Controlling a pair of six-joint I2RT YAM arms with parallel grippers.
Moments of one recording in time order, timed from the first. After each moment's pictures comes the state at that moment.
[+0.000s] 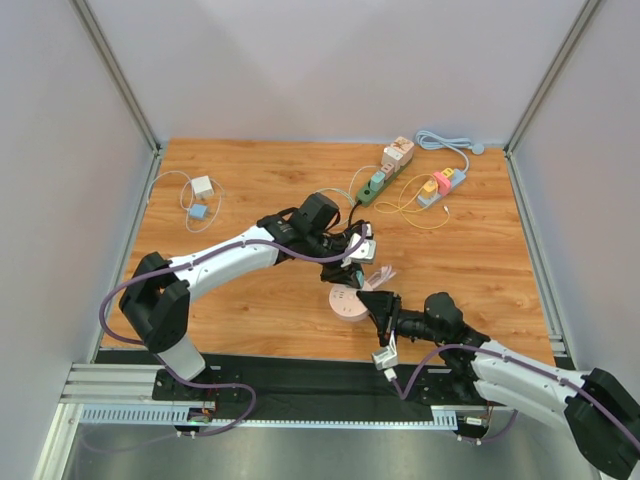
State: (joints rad) left arm -0.82 1.65 1.26 -0.46 0.80 0.70; right arm 0.77 0.78 0.04 0.52 -0.53 -1.64
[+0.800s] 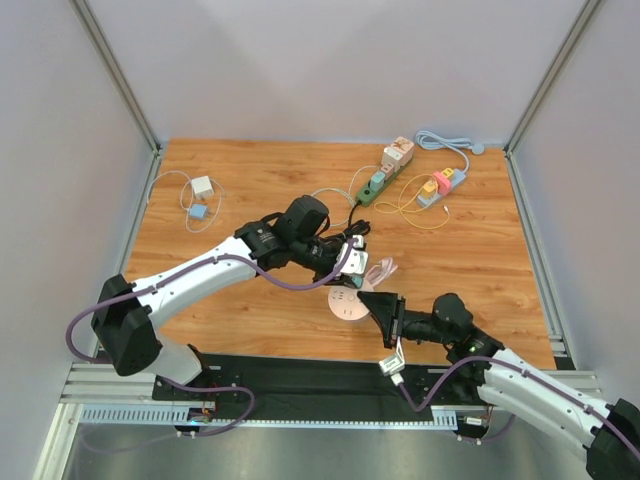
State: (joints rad) left arm -0.86 1.46 1.24 -0.52 0.73 0.79; right arm 0.78 0.54 0.09 0.29 -0.56 -1.76
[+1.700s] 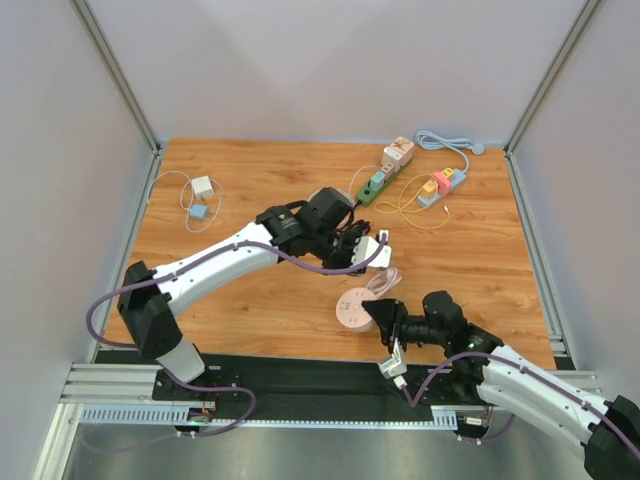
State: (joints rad) left arm -0.93 1.64 1.51 -0.77 0.47 0.78; right arm 0.77 0.58 0.13 0.03 -0.52 -1.80
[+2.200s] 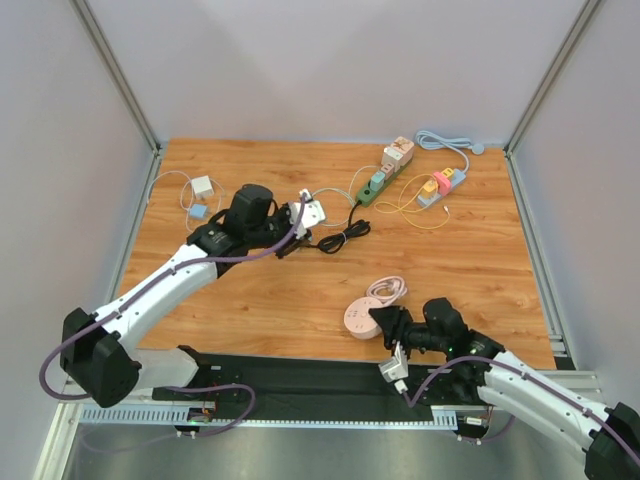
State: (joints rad) left arm -0.68 1.28 1.13 -0.43 0.38 0.58; right arm 0.77 0.52 0.07 -0.10 -0.49 -1.72
